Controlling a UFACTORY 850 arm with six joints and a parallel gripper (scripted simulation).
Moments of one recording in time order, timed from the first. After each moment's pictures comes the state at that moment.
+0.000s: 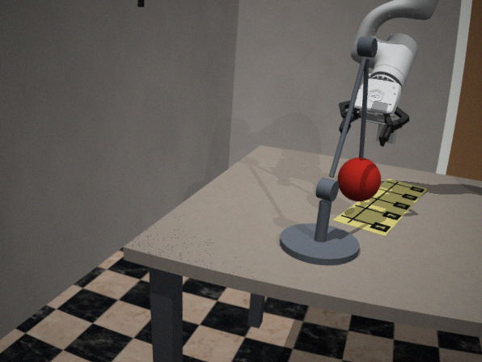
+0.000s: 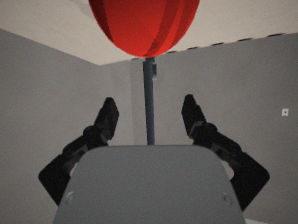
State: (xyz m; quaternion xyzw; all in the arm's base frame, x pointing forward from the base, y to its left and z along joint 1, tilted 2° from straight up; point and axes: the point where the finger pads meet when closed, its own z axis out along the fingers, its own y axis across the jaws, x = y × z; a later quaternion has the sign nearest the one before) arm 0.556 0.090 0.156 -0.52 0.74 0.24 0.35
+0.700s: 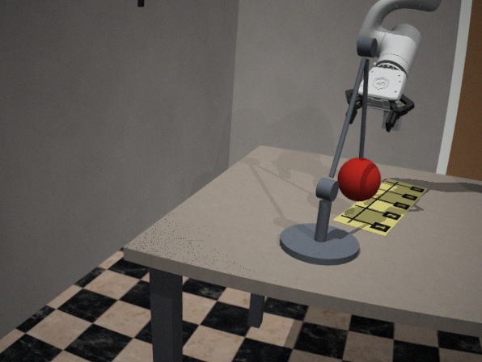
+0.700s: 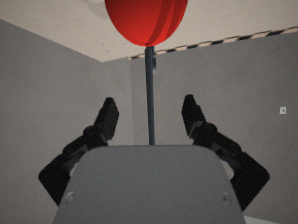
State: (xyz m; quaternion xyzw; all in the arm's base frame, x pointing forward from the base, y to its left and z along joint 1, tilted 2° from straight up) arm 0.544 0.059 0.183 -0.52 0.74 0.23 0.35
